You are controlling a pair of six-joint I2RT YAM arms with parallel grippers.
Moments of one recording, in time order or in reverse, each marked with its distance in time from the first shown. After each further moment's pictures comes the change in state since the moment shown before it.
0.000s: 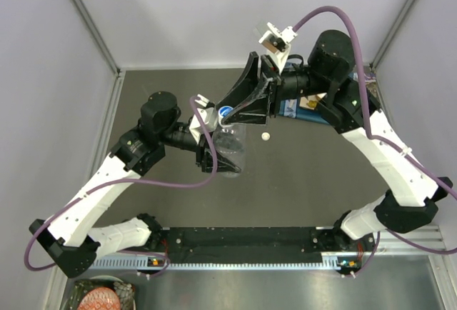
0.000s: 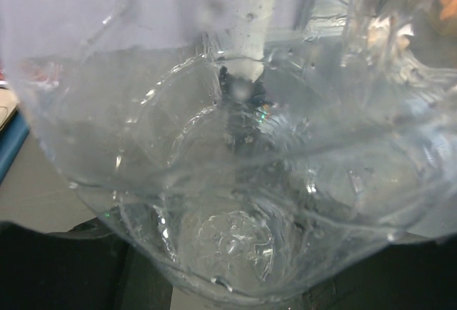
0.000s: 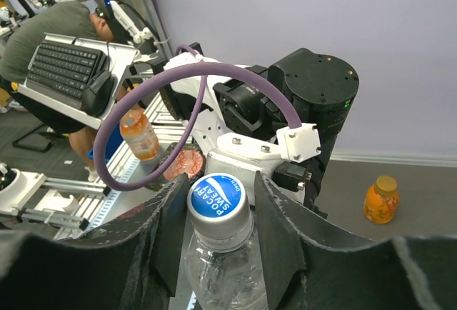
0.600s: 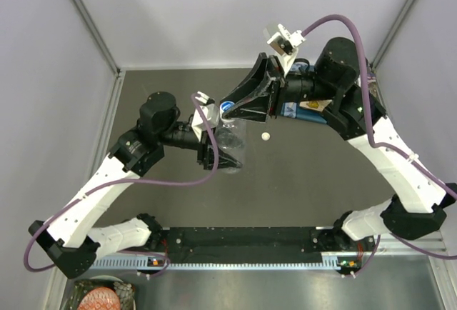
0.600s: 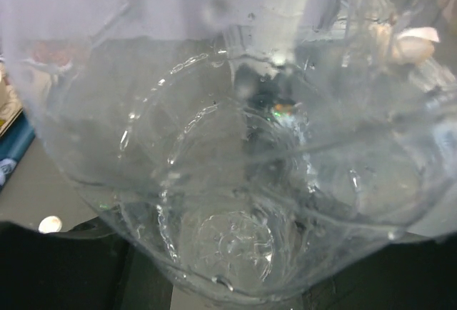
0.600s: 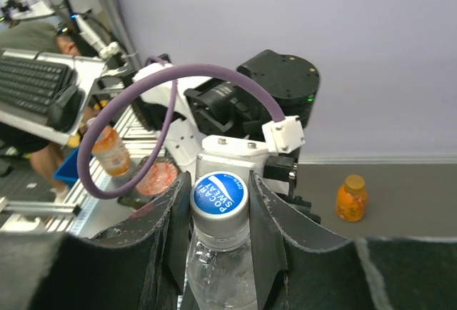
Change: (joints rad) left arm 0.006 -0.006 0.005 -0.006 -0.070 -0.020; right arm -0.003 -0.057 -0.078 0.034 0.088 -0.023
